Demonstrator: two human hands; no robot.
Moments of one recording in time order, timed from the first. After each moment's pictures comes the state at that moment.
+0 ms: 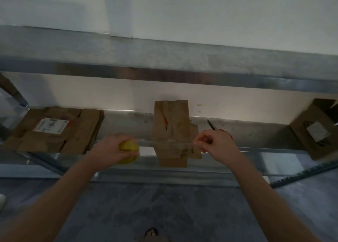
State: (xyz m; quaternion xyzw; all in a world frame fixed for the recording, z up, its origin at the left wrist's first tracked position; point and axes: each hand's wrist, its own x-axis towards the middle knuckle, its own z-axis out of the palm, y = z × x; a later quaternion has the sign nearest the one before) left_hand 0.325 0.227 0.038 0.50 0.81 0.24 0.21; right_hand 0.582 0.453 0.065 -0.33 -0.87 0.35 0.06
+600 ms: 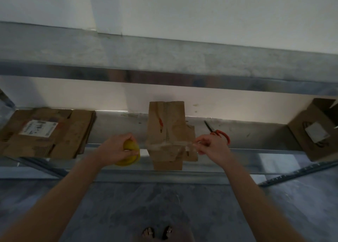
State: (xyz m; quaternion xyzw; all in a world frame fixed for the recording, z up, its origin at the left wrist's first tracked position) left_hand 0.307 0.276 -0.002 0.50 0.79 0.22 0.27; right_hand 0.579 0.499 0.001 -0.38 -0.82 0.43 0.08
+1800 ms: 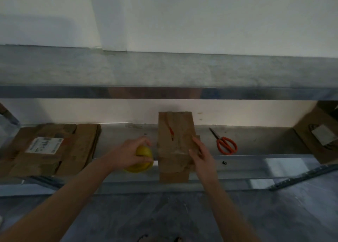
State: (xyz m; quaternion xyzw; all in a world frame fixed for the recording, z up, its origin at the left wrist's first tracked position) left_hand 0.292 0.303 0.021 0.55 0.74 0.23 0.33; right_hand 0.530 0.433 -0.021 -0.44 -0.63 0.58 0.25
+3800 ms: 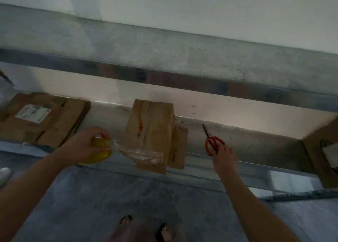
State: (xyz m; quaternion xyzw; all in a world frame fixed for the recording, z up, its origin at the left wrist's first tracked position) left_hand 0.320 0.276 0.012 0.40 0.86 0.23 0.21; right_hand 0.628 0.623 -0.136 -0.51 -0.85 0.15 -0.02
